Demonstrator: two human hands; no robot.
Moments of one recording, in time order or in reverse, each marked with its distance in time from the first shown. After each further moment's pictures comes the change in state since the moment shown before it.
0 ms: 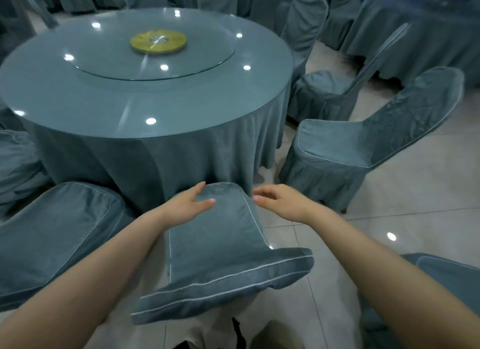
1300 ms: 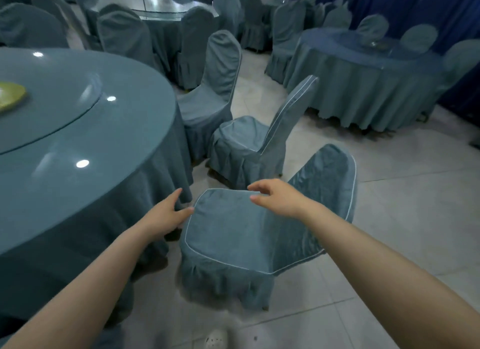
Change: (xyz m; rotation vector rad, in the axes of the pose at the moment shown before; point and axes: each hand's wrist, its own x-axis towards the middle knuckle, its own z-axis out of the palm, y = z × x) left_hand 0.535 0.472 0.153 0.040 0.206 -0.002; right_hand 0.185 0.415 -0.591 -0.125 0.175 0.018
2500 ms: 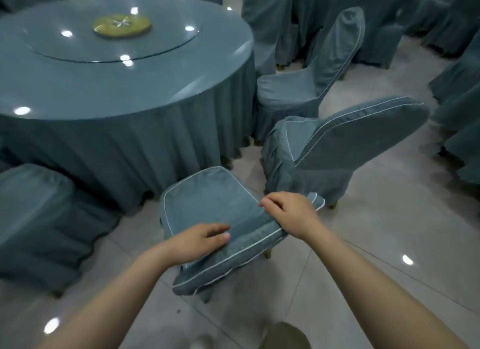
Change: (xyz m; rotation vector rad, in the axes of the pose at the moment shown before) left_hand 0.083 0.302 0.275 -0.227 0.026 -0.324; right_hand 0.141 0.277 -0.200 -0.282 -0.252 -0.611
